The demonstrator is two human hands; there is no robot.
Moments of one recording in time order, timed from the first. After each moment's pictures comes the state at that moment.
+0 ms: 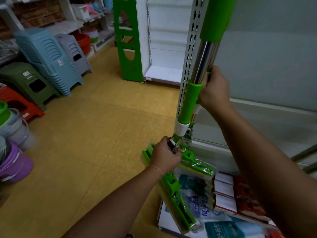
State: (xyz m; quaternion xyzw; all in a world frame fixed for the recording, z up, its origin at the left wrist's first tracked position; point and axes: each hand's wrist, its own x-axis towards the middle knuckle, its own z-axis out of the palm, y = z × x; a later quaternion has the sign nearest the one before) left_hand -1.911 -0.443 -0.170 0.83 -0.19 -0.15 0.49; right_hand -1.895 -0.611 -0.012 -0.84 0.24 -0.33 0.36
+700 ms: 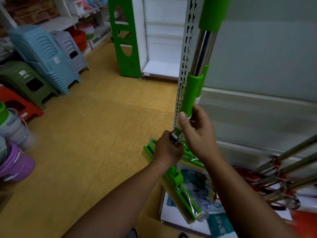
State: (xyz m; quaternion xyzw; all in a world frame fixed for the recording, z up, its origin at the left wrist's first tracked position) left_hand -1.913 -0.453 -0.170 0.87 -0.20 -0.14 0.44; right_hand -1.975 -0.539 -0.084 -0.76 0.11 -0.29 0.57
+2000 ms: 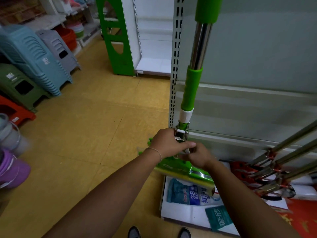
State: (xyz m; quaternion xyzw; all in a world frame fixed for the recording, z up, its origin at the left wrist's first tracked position) left_hand -1.896 -0.466 -0.146 0.86 -0.30 -0.21 0.35; right_hand -1.994 -0.588 -0.198 -0.79 0.24 0.06 0.56
